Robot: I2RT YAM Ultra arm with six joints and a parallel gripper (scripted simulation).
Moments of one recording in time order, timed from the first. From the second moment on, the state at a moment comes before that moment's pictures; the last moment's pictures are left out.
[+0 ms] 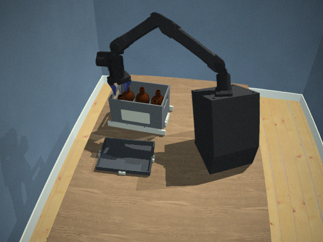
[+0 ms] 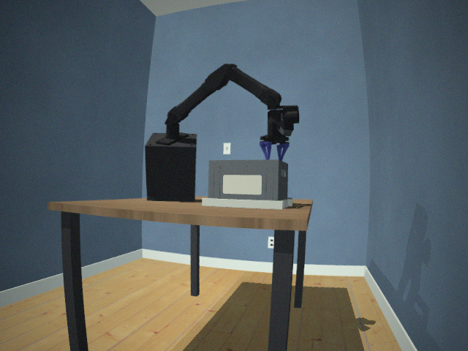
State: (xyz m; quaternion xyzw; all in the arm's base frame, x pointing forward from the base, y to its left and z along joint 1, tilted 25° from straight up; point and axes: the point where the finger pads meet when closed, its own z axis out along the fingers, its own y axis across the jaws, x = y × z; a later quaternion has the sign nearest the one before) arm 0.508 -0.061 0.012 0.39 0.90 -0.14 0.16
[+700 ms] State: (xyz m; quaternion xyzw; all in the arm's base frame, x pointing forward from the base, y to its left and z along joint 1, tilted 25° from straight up) arm 0.508 -0.061 0.012 0.39 0.90 -0.14 0.16
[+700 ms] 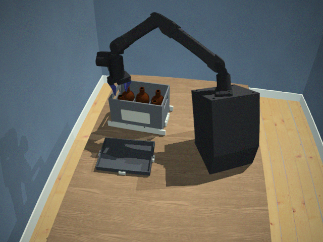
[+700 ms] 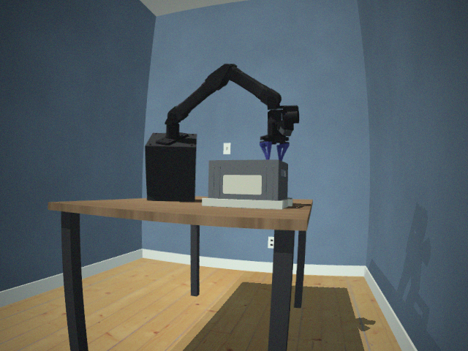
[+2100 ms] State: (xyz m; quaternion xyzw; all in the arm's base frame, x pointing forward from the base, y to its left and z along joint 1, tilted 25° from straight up) arm 0.507 -0.061 0.010 0.39 0.90 -0.14 0.16
